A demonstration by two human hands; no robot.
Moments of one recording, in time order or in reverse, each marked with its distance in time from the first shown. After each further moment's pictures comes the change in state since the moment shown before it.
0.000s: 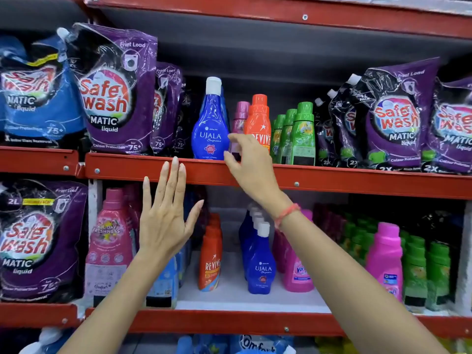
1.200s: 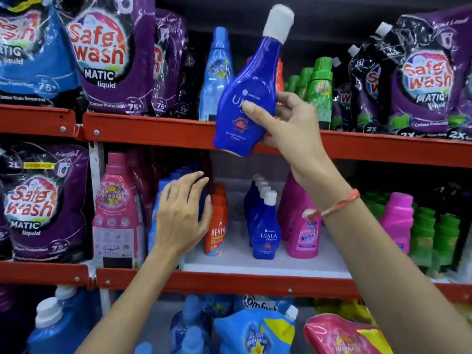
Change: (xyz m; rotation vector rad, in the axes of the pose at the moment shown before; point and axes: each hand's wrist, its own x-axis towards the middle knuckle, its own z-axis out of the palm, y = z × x) left_hand -0.053 0.020 0.013 -0.209 0.130 0.045; right_hand -0.031 -0.005 -0.040 0.705 0.032 0.326
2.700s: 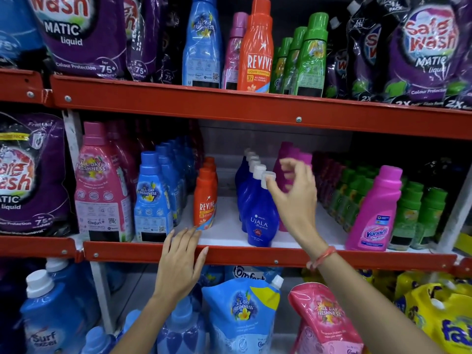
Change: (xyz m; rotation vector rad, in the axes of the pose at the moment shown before) left_hand -0.162 0.016 0.040 -0.030 -0.538 -0.175; right_hand -0.091 0.133 -0.046 -0.590 0.224 0.025
